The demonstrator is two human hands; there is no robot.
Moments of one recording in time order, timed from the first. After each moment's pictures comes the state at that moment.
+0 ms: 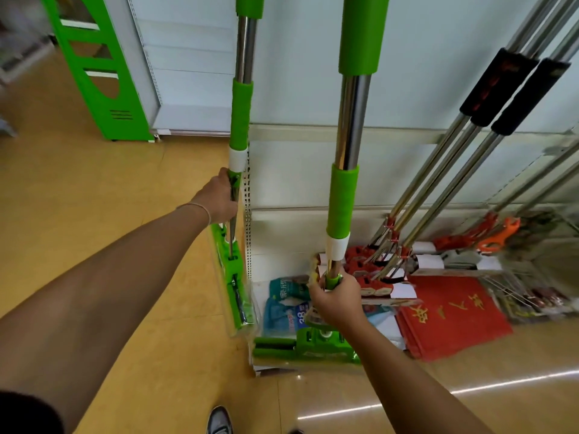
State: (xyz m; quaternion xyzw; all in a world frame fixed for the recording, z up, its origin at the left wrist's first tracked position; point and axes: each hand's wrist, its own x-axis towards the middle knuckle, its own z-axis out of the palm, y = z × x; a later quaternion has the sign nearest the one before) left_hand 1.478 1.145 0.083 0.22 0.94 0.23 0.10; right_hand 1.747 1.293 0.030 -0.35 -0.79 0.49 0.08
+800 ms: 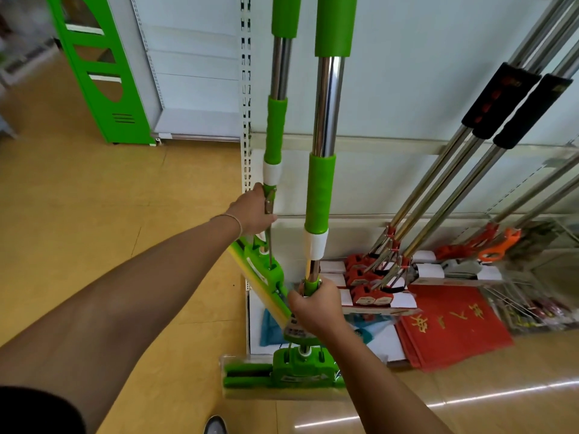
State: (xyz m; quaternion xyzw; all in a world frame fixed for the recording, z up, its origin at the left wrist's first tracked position) left_hand 1.494 1.195 0.073 0.28 0.92 0.24 0.14; right_hand 1.722 1.266 0.041 -0.34 -0.80 0.49 0.03
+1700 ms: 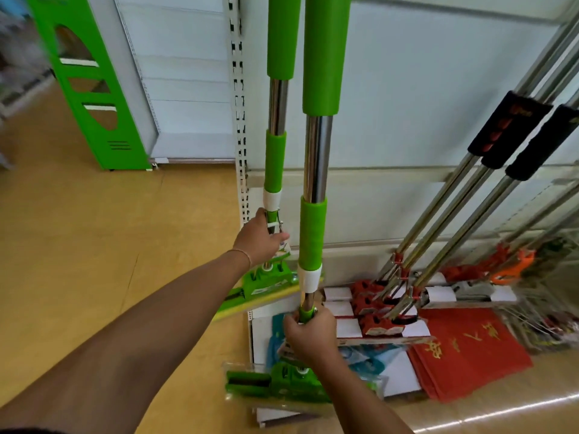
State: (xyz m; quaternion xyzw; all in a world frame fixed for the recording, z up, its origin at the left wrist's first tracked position) left_hand 1.463 1.226 0.060 0.24 0.88 0.39 0.13; right_hand 1.671 1.269 0.029 -0.36 -0.78 0.51 0.05
